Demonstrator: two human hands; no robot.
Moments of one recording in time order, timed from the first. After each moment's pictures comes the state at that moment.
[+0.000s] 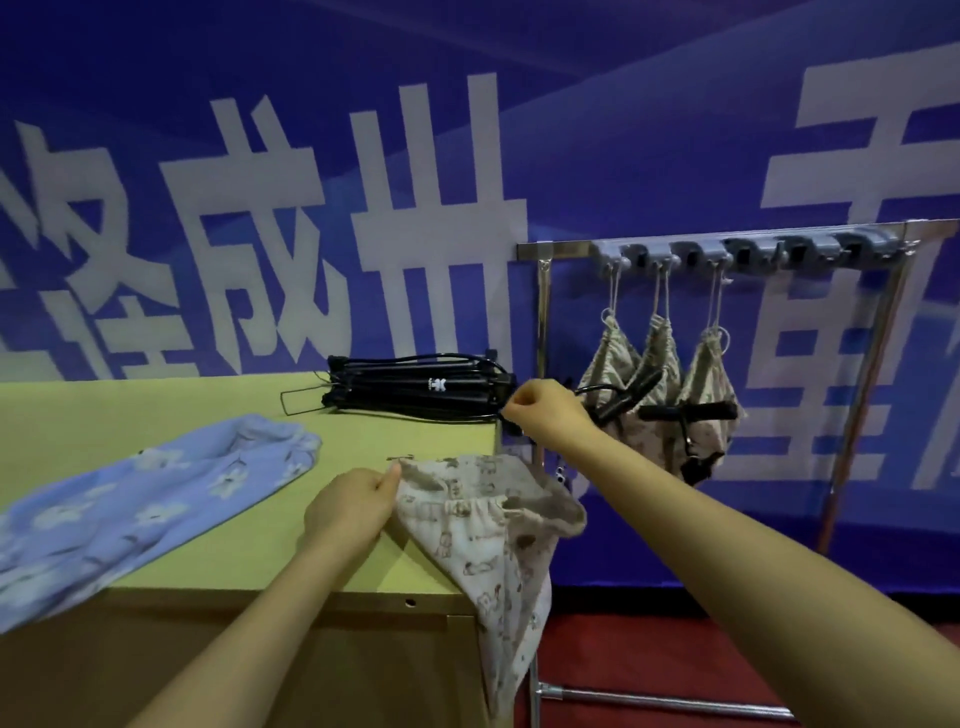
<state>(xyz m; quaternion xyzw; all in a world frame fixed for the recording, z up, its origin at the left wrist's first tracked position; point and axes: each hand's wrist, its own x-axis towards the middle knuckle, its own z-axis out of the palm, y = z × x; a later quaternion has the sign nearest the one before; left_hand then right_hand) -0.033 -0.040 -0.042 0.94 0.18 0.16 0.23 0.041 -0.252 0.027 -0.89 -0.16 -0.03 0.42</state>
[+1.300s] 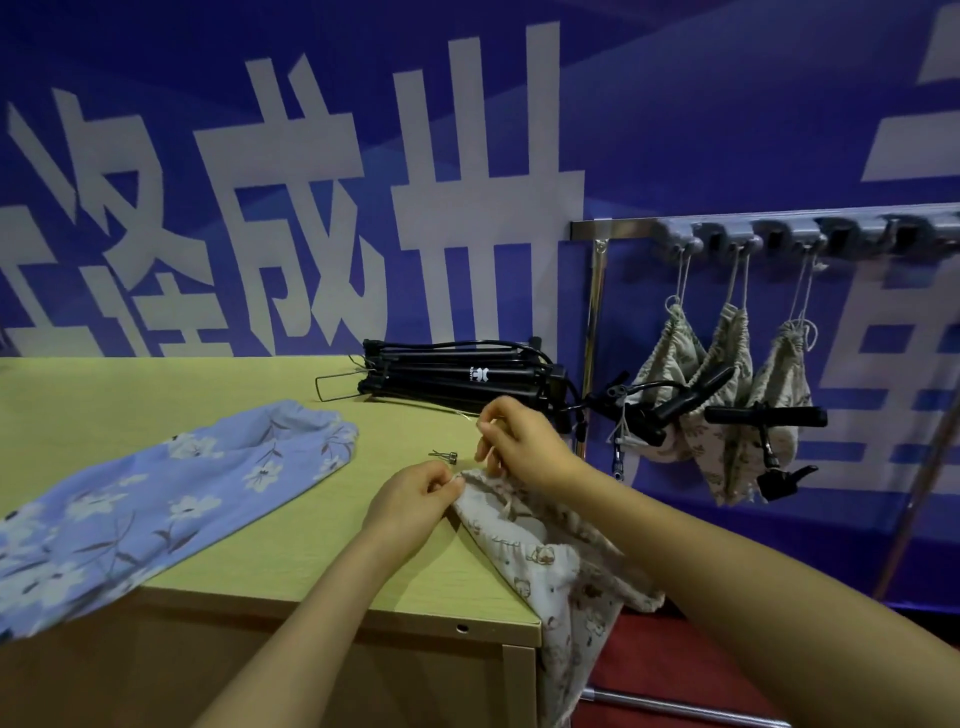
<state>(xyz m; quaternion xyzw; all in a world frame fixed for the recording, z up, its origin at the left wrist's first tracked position) -0.003 -0.019 -0.064 0.92 0.06 0.12 0.38 0.064 -0.176 -0.025 -0.81 -0.32 0.01 0.49</state>
